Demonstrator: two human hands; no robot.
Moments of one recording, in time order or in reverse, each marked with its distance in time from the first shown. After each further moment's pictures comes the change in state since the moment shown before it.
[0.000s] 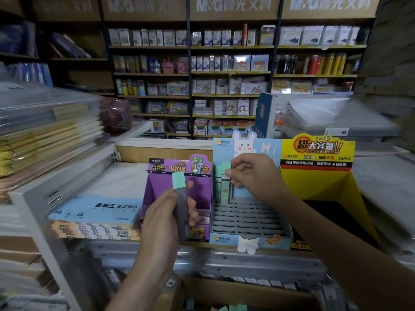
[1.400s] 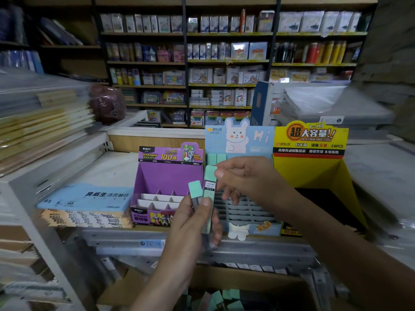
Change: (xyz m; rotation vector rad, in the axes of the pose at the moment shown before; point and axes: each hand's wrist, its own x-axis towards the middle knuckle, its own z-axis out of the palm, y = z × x) left_hand -0.035 -0.036 0.022 0.151 -0.183 -0.080; right_hand -0.052 -0.033 -0.013 0.253 -0.280 0.092
